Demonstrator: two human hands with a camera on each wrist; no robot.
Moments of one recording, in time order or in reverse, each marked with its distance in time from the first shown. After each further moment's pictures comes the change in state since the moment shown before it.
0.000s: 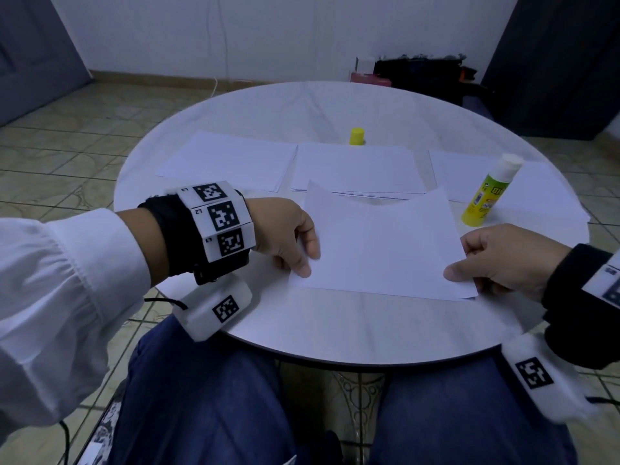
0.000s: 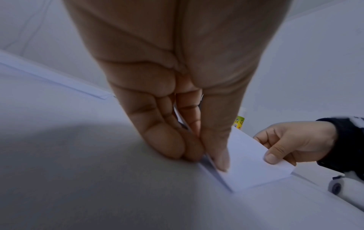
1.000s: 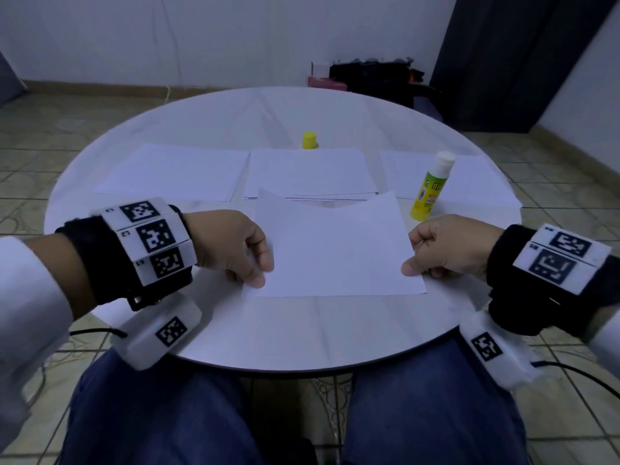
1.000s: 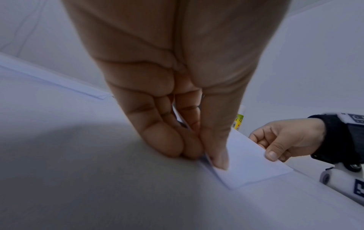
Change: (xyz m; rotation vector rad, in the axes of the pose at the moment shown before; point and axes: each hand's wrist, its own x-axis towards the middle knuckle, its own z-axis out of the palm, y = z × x) left_hand 0.004 0.002 0.002 0.032 -0.005 0.004; right_hand 0.002 0.002 -0.012 -0.010 -0.070 -0.007
